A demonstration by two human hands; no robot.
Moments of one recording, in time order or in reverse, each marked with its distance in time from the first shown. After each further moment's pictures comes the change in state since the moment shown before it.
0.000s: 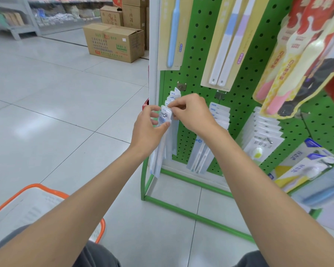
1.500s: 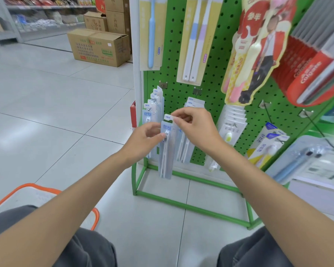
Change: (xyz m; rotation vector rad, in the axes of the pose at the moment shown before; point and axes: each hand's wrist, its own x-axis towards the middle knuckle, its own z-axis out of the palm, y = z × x) left_hand -0.059 0.014 -0.004 -0.105 -0.382 0.024; right_hand -0.090 0.014 -0.039 0.106 0.090 -0.041
